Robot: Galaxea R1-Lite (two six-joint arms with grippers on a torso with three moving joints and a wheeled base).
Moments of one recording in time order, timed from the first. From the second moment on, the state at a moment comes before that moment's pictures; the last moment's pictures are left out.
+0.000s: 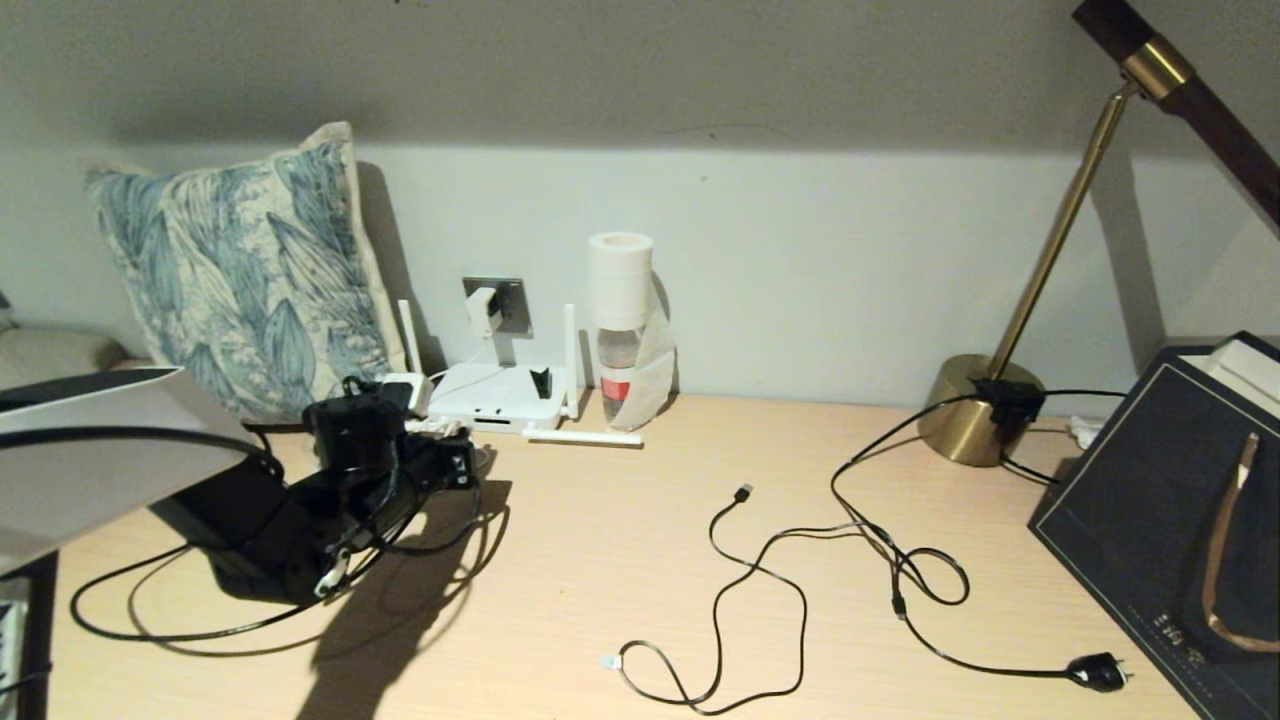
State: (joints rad) left arm -0.15 2.19 -0.85 -1.08 0.07 0.02; right arm 0.00 0.00 0.00 -0.01 0.00 -0.01
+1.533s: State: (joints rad) left arm -0.13 2.38 -1.07 -1.08 0.06 0.02; right arm 0.00 0.00 0.00 -0.01 0.00 -0.01
